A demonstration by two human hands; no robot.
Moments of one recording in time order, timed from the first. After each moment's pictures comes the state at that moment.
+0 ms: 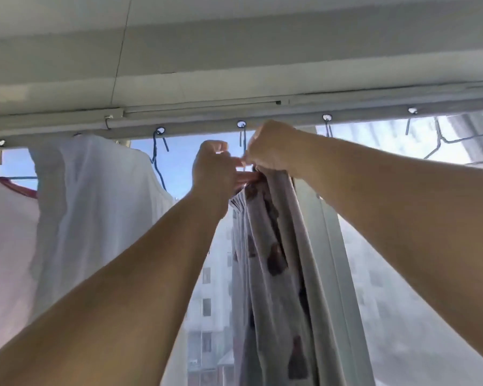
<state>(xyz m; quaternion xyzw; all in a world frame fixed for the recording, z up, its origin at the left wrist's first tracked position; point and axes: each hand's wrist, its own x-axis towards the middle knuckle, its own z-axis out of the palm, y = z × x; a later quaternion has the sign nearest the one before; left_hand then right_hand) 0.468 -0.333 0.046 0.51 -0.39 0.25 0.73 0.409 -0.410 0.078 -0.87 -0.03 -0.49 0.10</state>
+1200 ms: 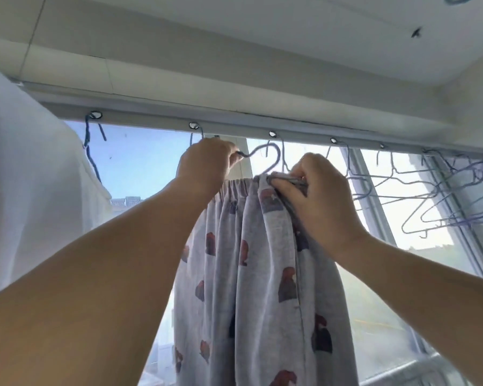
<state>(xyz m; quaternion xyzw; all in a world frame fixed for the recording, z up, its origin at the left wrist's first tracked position) 0.479 -0.372 0.084 0.61 -0.45 0.62 0.21 0.362 -0.480 -0.005 -0.66 -0.02 -0.75 0.01</state>
